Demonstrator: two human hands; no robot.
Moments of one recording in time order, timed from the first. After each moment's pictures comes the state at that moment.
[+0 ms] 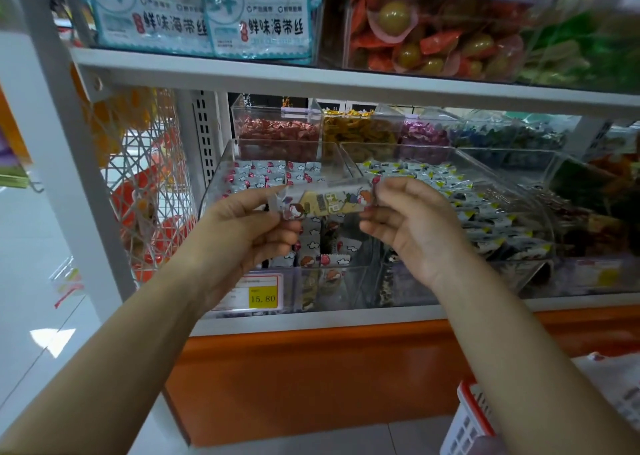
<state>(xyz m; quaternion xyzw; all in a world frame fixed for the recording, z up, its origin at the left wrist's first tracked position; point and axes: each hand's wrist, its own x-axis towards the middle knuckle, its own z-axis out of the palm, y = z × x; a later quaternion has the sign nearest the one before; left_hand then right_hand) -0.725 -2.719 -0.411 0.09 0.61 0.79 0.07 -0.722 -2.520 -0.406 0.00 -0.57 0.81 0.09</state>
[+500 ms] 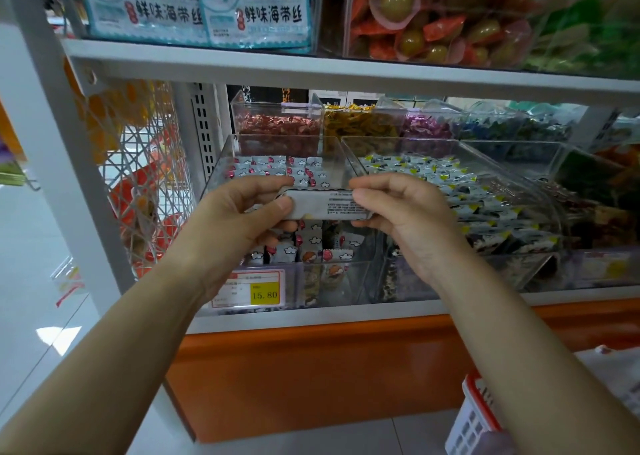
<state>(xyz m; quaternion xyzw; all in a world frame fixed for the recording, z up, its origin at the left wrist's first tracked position) -0.727 -2.723 -0.411 0.14 0.70 0.71 0.00 -0.723 -2.525 -0.411 0.07 -0.70 0.69 0.13</state>
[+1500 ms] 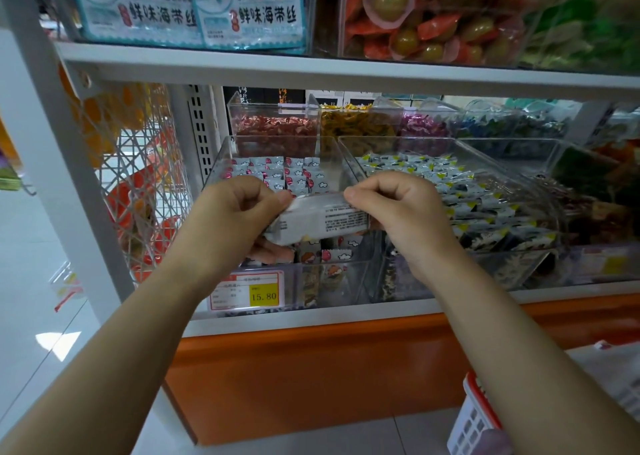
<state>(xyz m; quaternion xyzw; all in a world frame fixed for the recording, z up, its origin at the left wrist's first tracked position) -0.726 -2.722 -0.406 0.13 0.77 0.62 -0.03 -0.723 -2.528 -0.411 0.12 -0.78 0.58 0.21</state>
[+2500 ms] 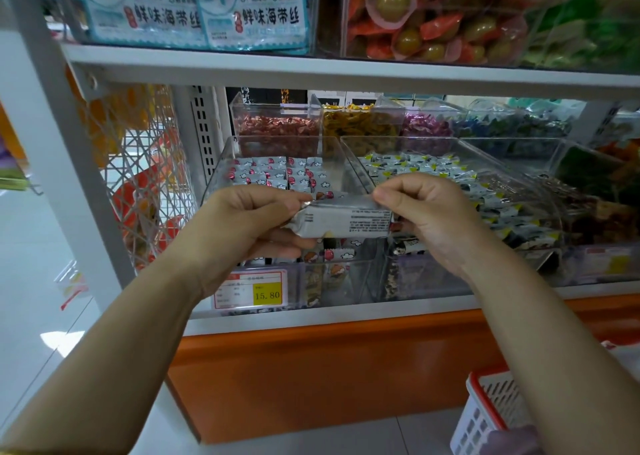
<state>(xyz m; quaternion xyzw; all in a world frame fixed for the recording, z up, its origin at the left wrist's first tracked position) -0.722 -2.722 -0.402 0.15 0.68 0.72 0.09 -0.726 -2.496 -0.412 0.12 -0.78 0.60 0.14</state>
